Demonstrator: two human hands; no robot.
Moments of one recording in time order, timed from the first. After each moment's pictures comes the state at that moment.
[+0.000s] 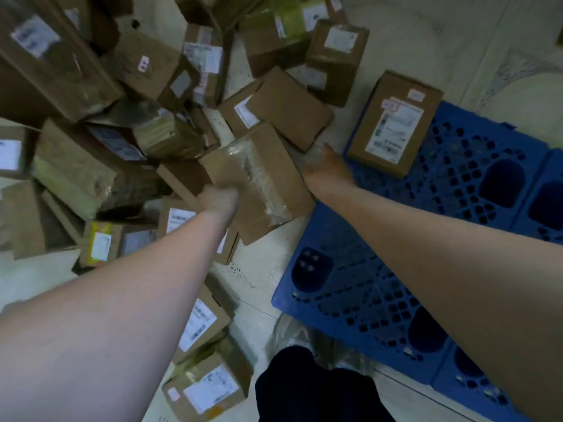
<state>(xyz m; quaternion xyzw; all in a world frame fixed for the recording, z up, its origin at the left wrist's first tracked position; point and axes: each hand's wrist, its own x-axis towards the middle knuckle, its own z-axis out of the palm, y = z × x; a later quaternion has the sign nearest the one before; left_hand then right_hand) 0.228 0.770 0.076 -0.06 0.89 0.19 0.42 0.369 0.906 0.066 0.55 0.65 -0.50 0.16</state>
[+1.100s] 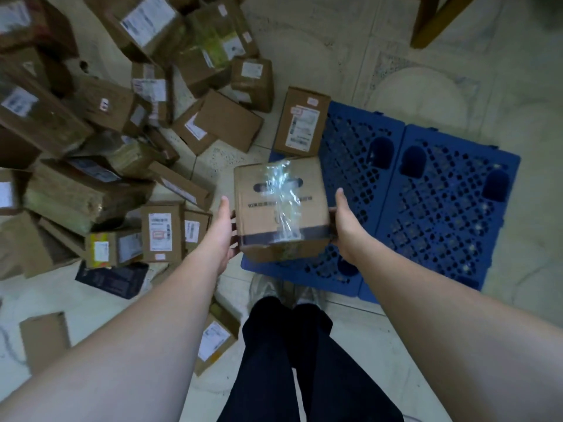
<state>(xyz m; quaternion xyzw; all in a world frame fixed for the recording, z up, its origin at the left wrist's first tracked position) 0.364 0.763 0.261 -0.15 0.72 0.30 0.61 0.555 0.861 0.237 0.73 0.20 -0.65 0.01</state>
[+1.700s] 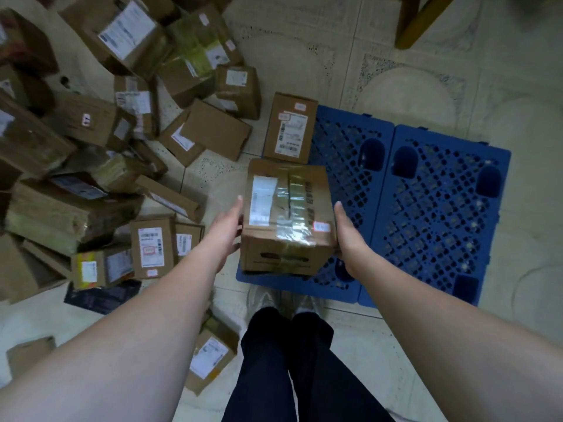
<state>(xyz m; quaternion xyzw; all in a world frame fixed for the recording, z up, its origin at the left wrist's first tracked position) 0.364 0.786 0.240 -0.03 0.75 0.23 0.62 0.580 0.854 0.223 0.74 0.24 -0.63 0.04</state>
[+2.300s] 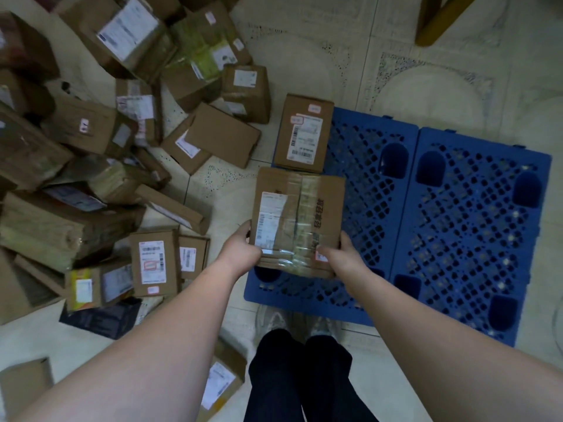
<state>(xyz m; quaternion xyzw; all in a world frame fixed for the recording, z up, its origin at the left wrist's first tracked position) 0.359 0.785 0.179 0.20 0.77 0.12 0.59 0.563 0.838 0.149 0.72 0.31 -0.62 0.06</state>
